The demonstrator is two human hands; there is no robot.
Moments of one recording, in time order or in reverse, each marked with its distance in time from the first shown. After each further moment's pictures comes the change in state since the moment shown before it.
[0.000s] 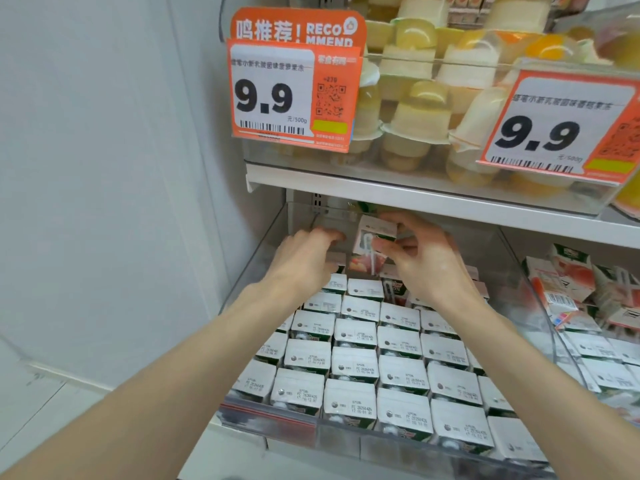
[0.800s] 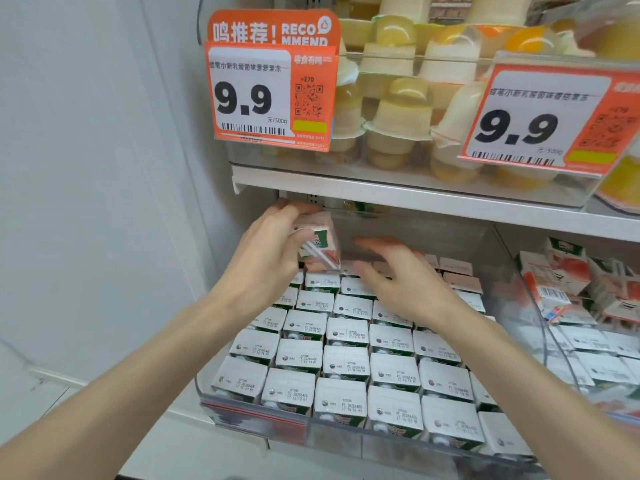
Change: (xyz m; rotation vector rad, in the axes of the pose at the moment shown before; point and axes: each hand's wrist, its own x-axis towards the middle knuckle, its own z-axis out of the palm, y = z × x) left_hand -0.046 0.003 -0.044 -0.219 0.267 0.108; right_hand -0.017 -0.006 0.002 -0.239 -0.309 -0.034
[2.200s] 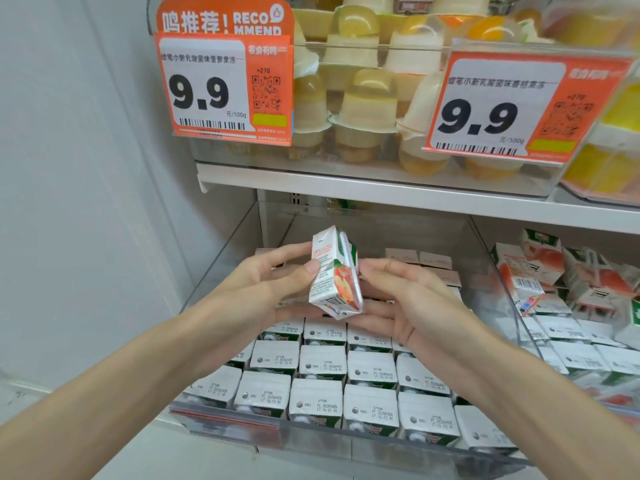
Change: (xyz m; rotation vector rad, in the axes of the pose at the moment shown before) left_hand -0.038 0.023 0.007 -0.880 -0.449 -0.404; right_hand -0.058 -0.017 -0.017 1.256 -0.117 0.409
